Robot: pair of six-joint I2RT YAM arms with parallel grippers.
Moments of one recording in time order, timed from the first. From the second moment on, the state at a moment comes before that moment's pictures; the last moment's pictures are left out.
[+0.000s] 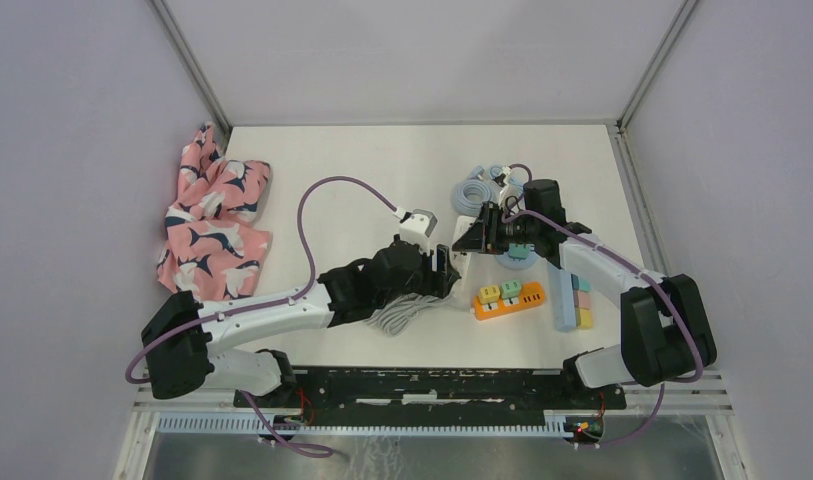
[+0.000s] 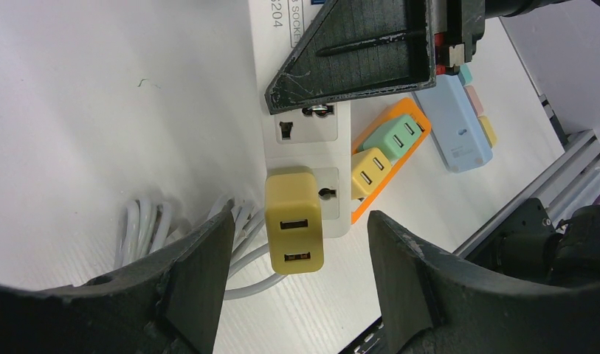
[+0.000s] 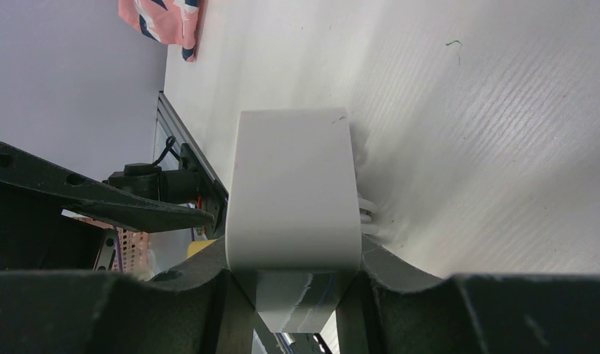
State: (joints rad) left arm -1.10 1.29 0.85 -0.04 -0.31 -0.59; right arm 0.30 1.42 0.80 -0.05 -0.79 0.55
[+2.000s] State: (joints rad) left arm -1.09 1.41 0.95 -0.13 -0.31 -0.61; right arm 0.30 1.42 0.80 -0.06 -0.76 0.55
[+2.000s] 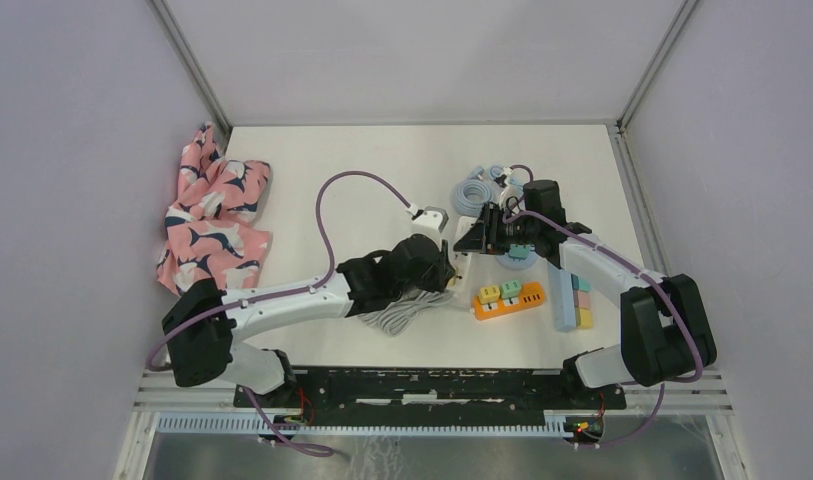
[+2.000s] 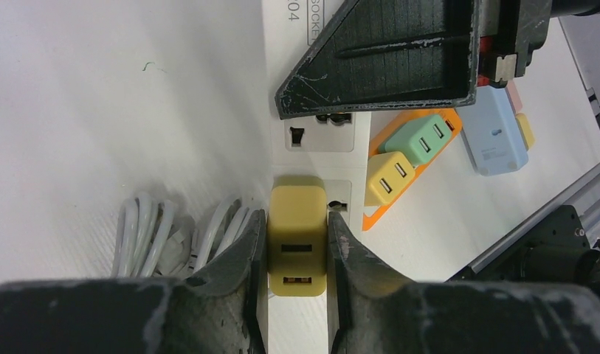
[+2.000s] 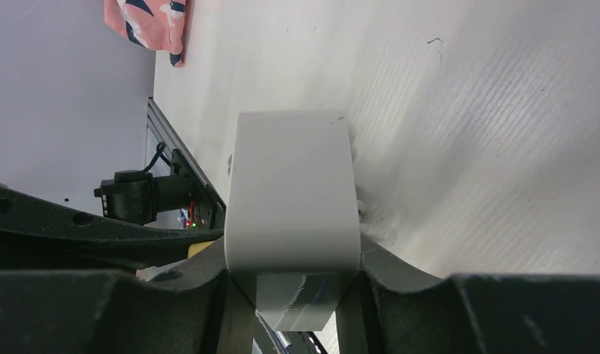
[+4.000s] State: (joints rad) left arm -1.09 1.42 0.97 -0.17 -0.35 -0.64; right arm 0.33 1.37 0.76 -0.03 -0.63 0.57
